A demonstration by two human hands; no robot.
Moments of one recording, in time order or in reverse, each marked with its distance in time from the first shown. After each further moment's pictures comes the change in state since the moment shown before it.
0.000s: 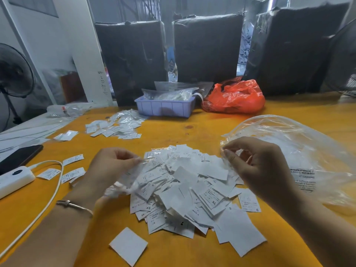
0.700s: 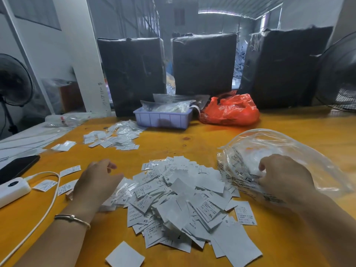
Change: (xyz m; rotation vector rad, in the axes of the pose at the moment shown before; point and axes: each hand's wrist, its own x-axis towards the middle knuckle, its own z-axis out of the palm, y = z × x) left_hand 0.025 -0.038 -0.007 0.518 0.235 -0.017; right_hand 0.021 0.050 -0.027 -0.830 -0.448 0.454
